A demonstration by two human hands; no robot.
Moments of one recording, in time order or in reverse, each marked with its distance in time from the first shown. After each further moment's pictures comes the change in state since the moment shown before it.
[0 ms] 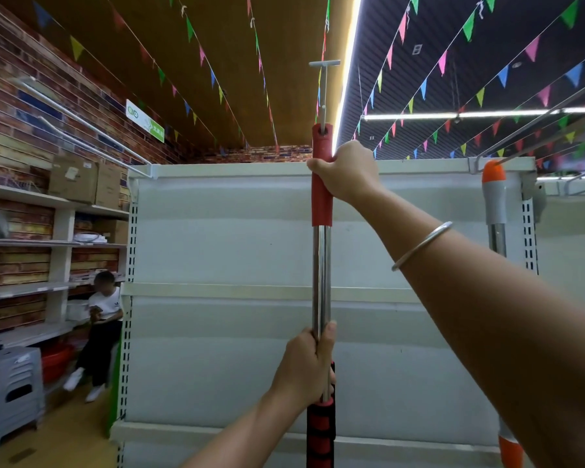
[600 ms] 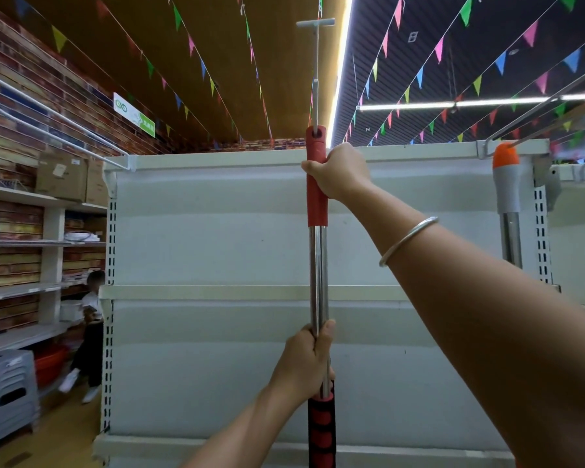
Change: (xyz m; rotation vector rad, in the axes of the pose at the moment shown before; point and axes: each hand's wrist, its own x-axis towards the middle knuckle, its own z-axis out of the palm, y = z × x) left_hand 0.042 -0.022 0.011 -0.048 -0.050 -0.050; right_hand 0.032 0.033 0.039 0.017 -0.036 0.071
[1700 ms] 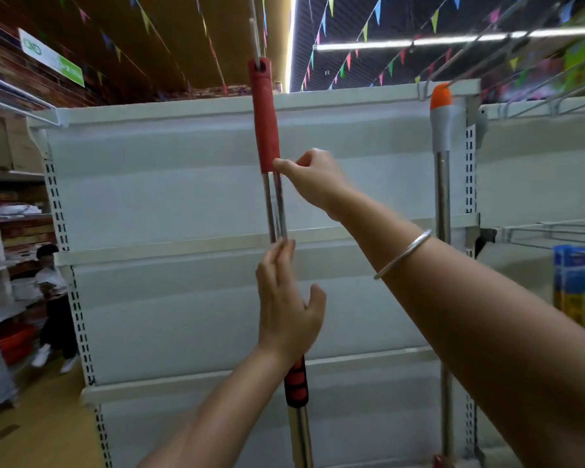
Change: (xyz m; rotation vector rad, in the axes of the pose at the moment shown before) left_hand -0.062 0.036 0.023 0.249 0.352 0.502; right_hand -0.100 0.032 -0.026 0.201 -0.161 0.098
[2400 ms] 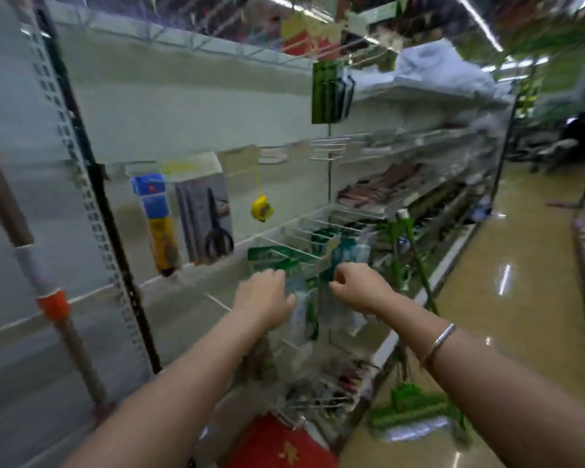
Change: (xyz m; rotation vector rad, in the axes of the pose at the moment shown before) left_hand -0.178 0.359 0.342 0.155 -1.098 0.280; right_hand -0.381 0.284 -0.478 -0.878 -0.014 0.873
